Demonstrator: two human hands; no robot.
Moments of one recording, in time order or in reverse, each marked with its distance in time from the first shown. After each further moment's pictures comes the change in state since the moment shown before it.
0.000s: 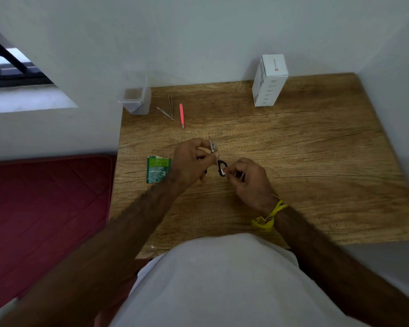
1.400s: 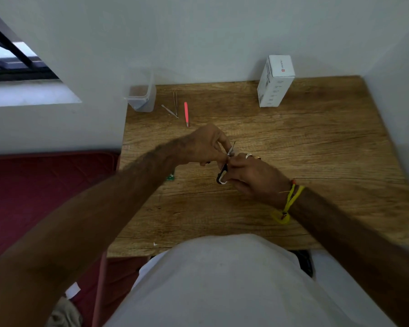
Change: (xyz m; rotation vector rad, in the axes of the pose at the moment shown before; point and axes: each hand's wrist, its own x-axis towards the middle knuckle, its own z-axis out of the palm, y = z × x) left_hand 0.043 0.038 -0.020 0.300 -0.581 0.044; right_hand 0.018 -0.010 -0.034 -0.508 -0.374 -0.700
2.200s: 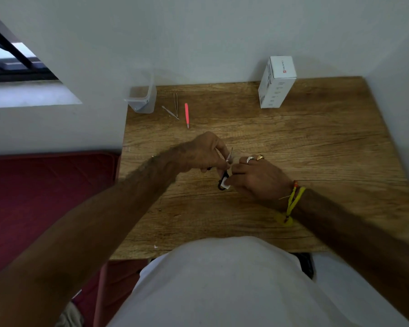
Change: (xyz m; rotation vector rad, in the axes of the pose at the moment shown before) left_hand 0.002 -0.008 0.008 -0.056 0.009 -0.128; right_hand -0.001 0.006 0.002 -0.236 0.027 -0.101
